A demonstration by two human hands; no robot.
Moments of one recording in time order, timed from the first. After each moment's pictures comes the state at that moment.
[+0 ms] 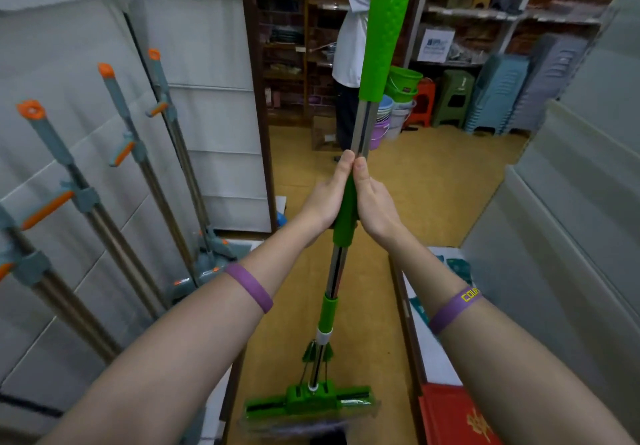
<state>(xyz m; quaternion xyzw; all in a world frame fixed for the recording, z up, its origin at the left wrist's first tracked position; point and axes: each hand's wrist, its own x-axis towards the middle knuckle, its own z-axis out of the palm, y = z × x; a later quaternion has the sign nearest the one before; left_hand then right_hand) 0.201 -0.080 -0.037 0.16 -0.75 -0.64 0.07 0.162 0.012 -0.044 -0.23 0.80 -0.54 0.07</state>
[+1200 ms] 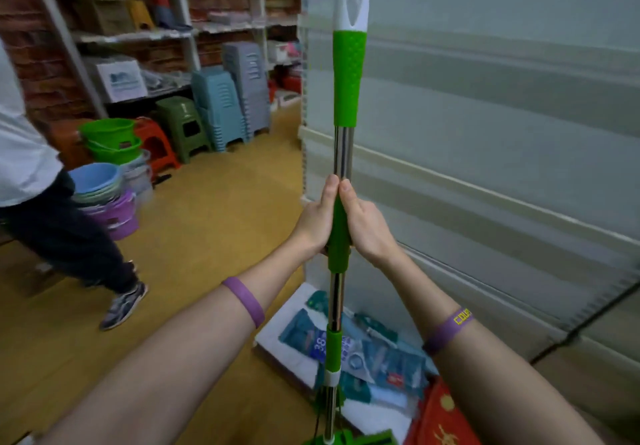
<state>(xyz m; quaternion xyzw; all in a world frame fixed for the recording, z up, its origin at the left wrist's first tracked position) -0.298 0.099 -0.033 -0.18 -0.77 -0.59 -0.19 -0.251 0.187 -0.041 0.17 0.84 -0.49 -0.16</state>
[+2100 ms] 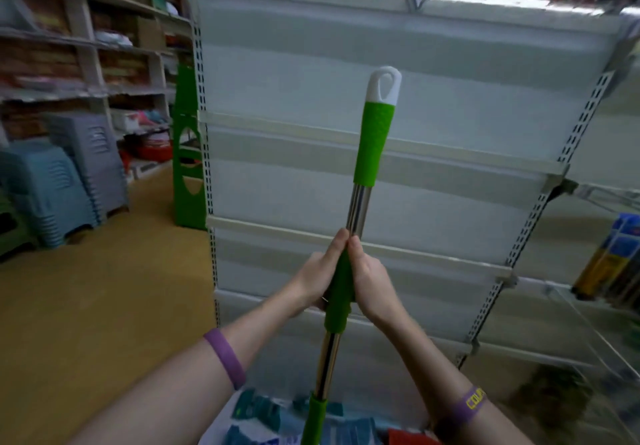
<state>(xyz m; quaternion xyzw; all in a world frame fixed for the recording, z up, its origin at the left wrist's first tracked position) -0.364 0.142 0.021 -0.41 -0.65 -0.52 -0.38 -0.268 0.197 0.012 0.35 0.77 -0.42 -0.33</state>
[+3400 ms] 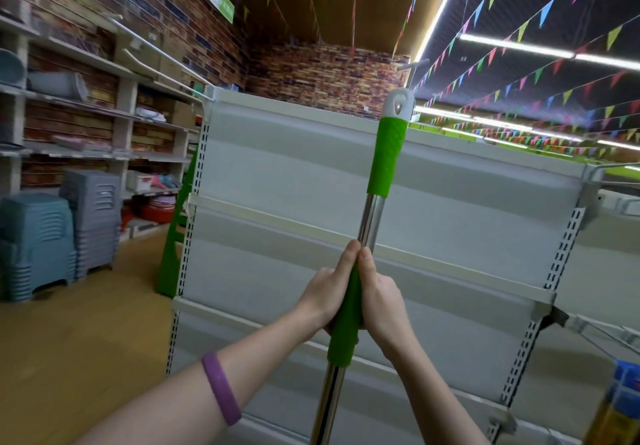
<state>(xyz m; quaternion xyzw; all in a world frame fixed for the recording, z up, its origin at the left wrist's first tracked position) -0.349 0.228 0.142 -0.44 -0.61 -0.60 -0.27 -0.263 0.277 0.141 0.29 0.78 -0.36 -0.42</state>
